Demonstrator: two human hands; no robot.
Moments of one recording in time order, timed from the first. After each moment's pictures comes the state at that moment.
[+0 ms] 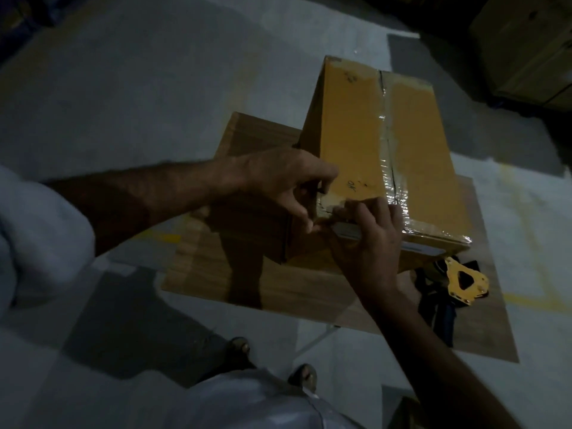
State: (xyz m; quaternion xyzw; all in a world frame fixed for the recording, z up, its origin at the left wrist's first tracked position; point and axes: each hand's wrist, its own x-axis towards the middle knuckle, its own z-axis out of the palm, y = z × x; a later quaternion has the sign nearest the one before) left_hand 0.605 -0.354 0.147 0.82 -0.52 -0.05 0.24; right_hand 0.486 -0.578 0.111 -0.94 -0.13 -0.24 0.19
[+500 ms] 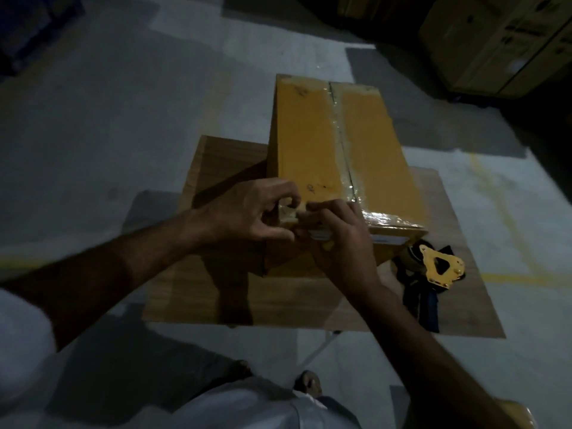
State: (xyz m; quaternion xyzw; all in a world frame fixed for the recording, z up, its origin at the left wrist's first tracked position) left_hand 0.568 -0.370 0.129 0.85 -0.43 0.00 0.32; right_hand 0.482 -0.594 0.124 -0.93 -0.18 -0.18 0.26
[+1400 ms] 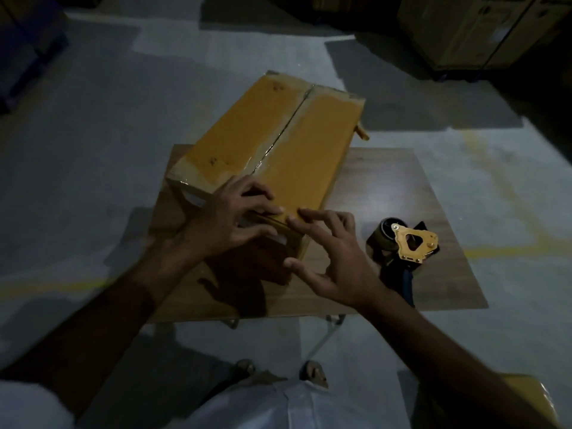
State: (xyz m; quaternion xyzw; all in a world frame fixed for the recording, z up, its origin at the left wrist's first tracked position) left_hand 0.513 -0.438 0.146 0.88 -0.36 0.05 0.31; right_hand 0.432 -0.685 0.108 -0.91 -0.21 -0.14 0.33
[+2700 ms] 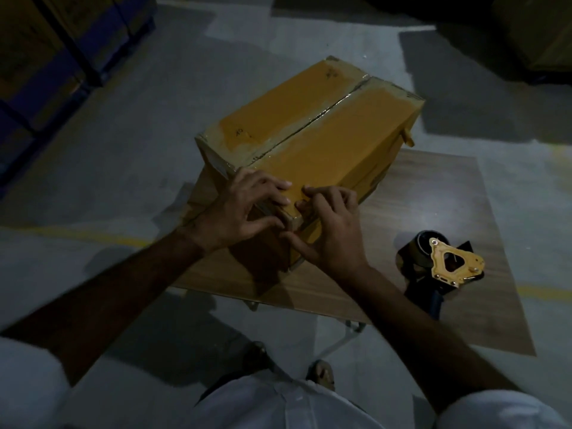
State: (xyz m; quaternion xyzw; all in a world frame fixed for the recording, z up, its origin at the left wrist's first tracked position) left_hand 0.500 -0.425 0.128 0.90 -0.30 0.10 0.30; right_hand 0.478 -0.656 0.101 -0.91 -0.23 -0.19 0.29
